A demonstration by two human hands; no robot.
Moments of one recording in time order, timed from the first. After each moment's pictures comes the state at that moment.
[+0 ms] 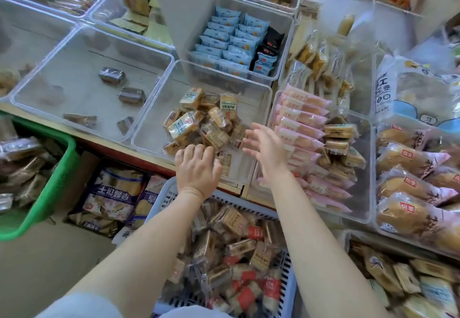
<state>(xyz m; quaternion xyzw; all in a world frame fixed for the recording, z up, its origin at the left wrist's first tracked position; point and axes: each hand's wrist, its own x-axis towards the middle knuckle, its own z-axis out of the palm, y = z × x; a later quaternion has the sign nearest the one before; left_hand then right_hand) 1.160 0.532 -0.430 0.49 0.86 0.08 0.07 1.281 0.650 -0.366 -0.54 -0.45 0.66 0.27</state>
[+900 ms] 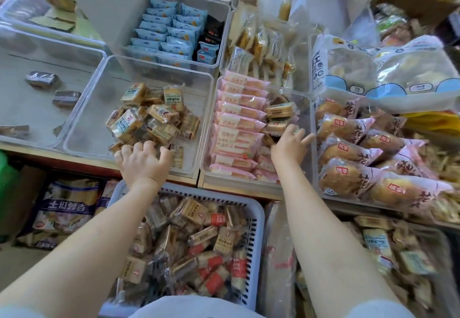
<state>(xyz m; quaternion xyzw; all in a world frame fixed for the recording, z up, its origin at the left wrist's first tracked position) 1.176 0.546 -0.428 0.38 0.92 0.07 0.09 1.447 0.718 -0.414 -0.75 -0.65 0.06 -0.03</state>
